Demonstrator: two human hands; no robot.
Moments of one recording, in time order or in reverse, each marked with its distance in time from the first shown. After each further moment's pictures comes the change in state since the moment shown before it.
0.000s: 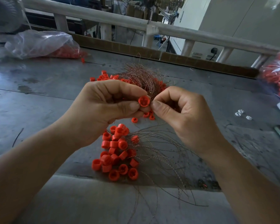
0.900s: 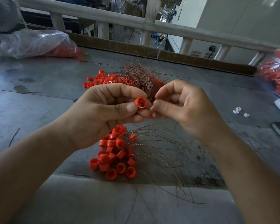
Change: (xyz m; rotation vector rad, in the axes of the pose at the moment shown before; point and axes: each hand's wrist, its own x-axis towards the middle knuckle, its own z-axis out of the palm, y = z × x) left_hand 0.002 -0.004 -0.005 -0.156 -0.150 -0.111; right_hand 0.007 0.003 -0.012 0.123 -0.034 0.176
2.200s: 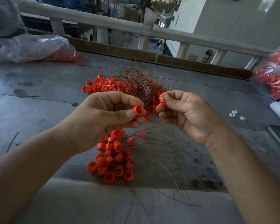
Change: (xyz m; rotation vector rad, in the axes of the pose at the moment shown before) left_hand 0.001 -0.003 -0.001 0.068 0.081 -0.067; right_hand 0.014 0.020 -0.015 0.502 -0.025 0.314
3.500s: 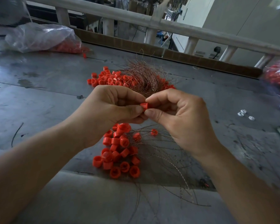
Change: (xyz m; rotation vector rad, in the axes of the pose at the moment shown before) left_hand 0.001 -0.001 0.005 0.190 0.176 -0.001; right_hand -0.015 0.015 0.040 -0.600 0.073 -0.506
